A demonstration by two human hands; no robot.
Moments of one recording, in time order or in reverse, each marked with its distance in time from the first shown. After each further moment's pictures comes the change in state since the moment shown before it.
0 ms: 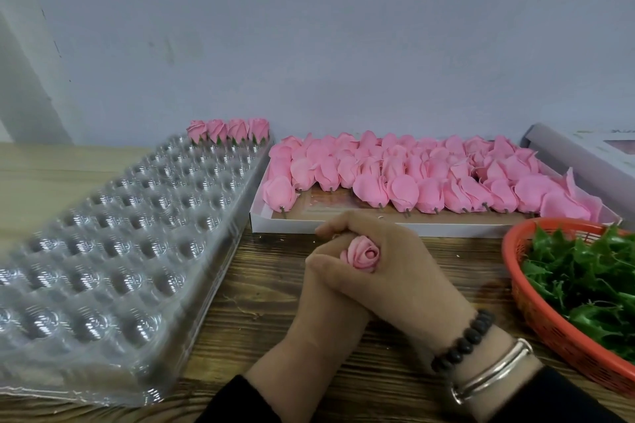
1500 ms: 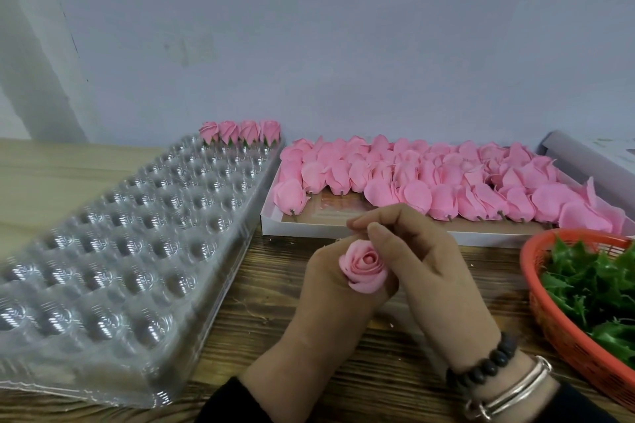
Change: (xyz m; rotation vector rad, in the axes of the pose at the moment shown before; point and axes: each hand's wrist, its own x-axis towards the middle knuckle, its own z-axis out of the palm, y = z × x) left_hand 0.002 0.003 -0.012 0.100 -0.012 0.109; right_hand -0.001 0.014 0.002 0.550 0.162 -0.076
